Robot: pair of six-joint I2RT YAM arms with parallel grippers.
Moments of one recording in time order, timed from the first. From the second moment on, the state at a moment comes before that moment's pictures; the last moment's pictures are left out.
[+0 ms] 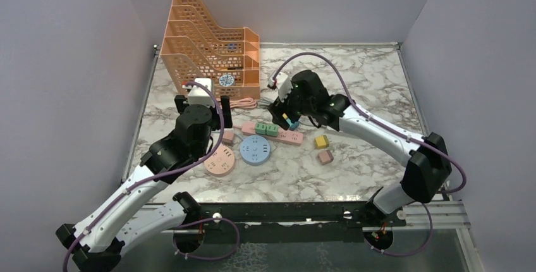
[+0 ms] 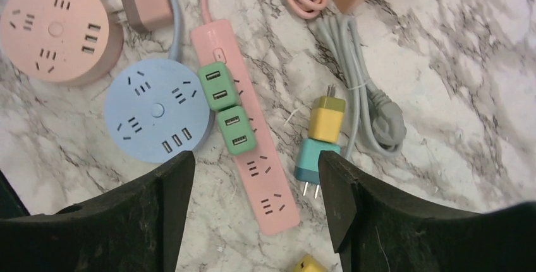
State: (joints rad) left arm -0.75 0.77 0.94 -0.50 -0.69 -0.24; right arm 0.76 1.57 1.27 -0.39 -0.18 -0.25
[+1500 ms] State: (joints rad) left arm -0.75 0.82 0.71 -0.30 -0.33 -0.50; right arm 0.71 2.02 1.47 -0.42 0.22 0.10
